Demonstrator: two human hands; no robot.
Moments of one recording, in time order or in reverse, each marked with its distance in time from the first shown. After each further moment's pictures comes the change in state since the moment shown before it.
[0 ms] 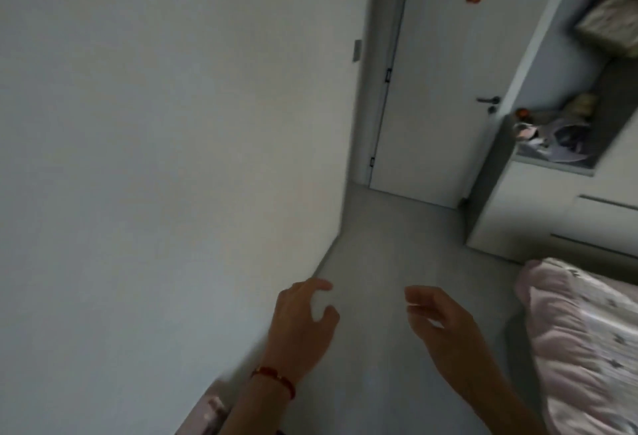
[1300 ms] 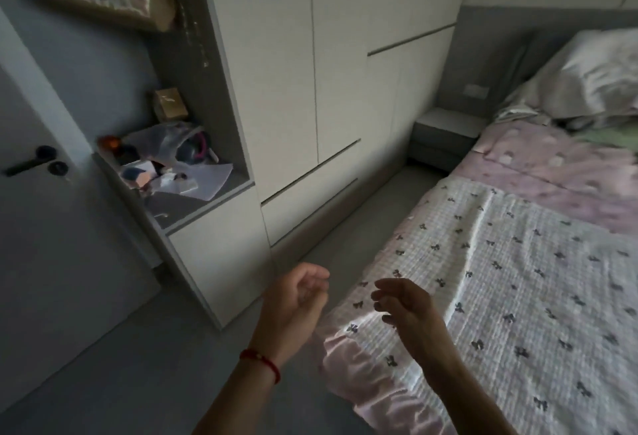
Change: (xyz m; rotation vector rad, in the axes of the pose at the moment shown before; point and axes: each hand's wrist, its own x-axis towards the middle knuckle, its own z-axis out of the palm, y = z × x) left_hand 0.618 0.458 0.755 -0.265 -1.215 0.548; right_hand 0.534 0.359 -0.541 0.177 1.193 0.558
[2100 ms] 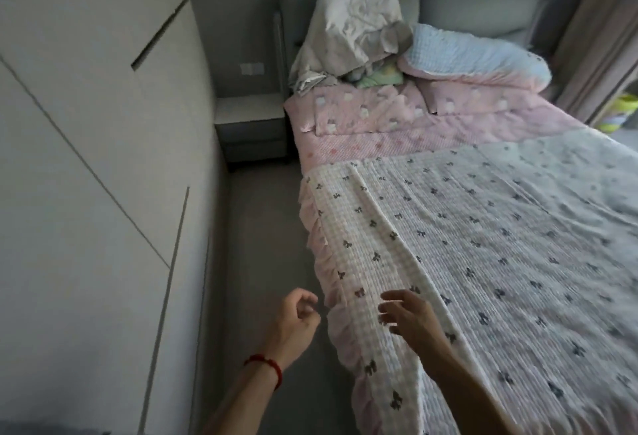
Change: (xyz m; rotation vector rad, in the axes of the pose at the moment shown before) left_hand 0.533 -0.068 0.047 0.281 -0.894 0.186; right_hand 0.347 0.016 0.091 0.087 0.831 0.522
